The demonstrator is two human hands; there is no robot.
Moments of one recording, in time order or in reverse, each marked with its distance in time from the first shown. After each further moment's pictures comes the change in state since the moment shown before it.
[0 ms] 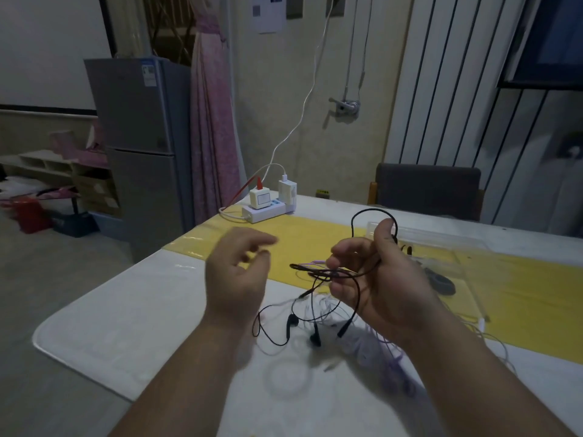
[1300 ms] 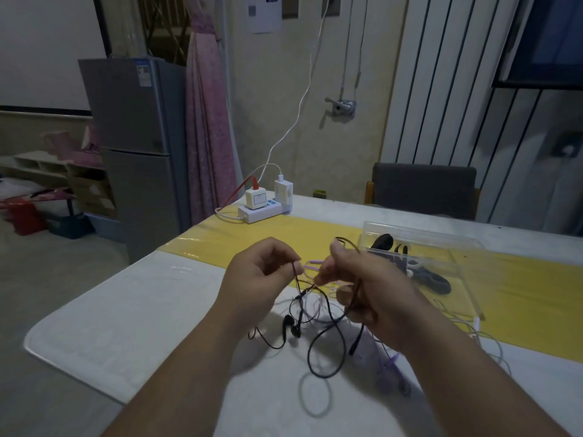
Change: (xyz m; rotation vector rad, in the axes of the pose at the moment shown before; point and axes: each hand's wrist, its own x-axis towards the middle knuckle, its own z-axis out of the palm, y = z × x) left_hand -0.003 0.008 0.008 -0.345 -0.399 -0.250; right_hand -0.004 0.002 -0.008 -0.499 0.026 0.061
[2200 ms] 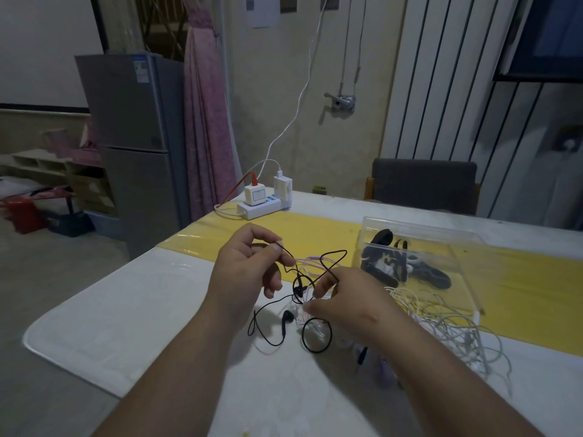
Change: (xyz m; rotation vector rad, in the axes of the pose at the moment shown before) left_hand 0.002 0.006 -0.005 -0.264 0.101 -0.158; right_hand 0.008 0.017 0.015 -0.980 0.175 -0.053
